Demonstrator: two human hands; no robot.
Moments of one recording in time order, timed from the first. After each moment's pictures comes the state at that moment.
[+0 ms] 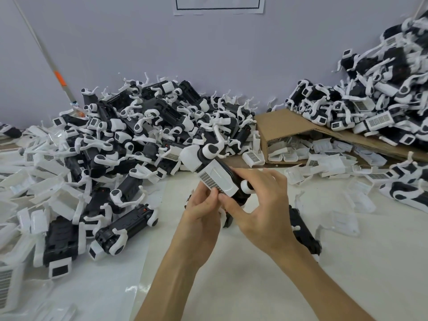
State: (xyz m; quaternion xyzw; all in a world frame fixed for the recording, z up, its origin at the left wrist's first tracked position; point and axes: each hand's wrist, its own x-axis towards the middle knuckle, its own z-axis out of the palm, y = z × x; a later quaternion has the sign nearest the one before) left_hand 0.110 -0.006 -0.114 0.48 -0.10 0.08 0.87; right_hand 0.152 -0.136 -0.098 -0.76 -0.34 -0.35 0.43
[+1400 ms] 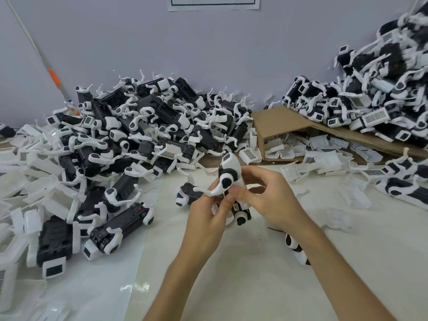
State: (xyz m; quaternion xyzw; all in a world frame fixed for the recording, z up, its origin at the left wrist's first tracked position) left_hand 0.116 -0.022 -0.123 0.77 -0.04 0.23 0.60; right_hand 0.181 -0.165 -0.089 -0.77 -0.30 -0.02 0.56
